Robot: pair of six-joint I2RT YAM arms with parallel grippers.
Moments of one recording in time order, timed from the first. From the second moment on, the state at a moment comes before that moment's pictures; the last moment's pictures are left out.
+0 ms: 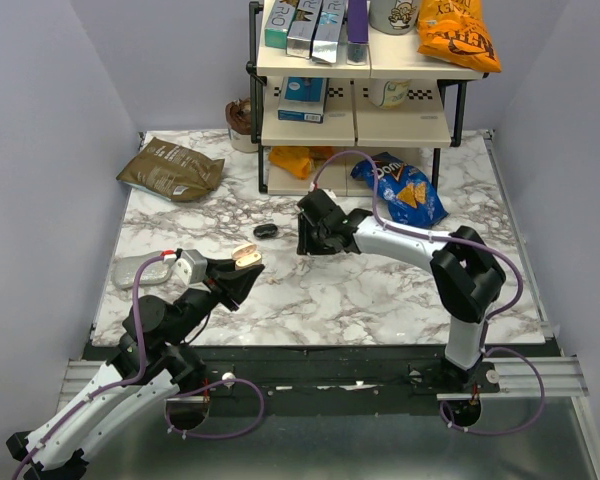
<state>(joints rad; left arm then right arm) -0.82 0.18 0.42 -0.03 -0.03 -0.26 0.82 1.87 1.30 -0.38 0.14 0.66</state>
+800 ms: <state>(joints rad) -0.82 0.18 0.42 -0.03 -0.03 -0.26 0.82 2.01 1.41 -0.46 0.12 0.81</state>
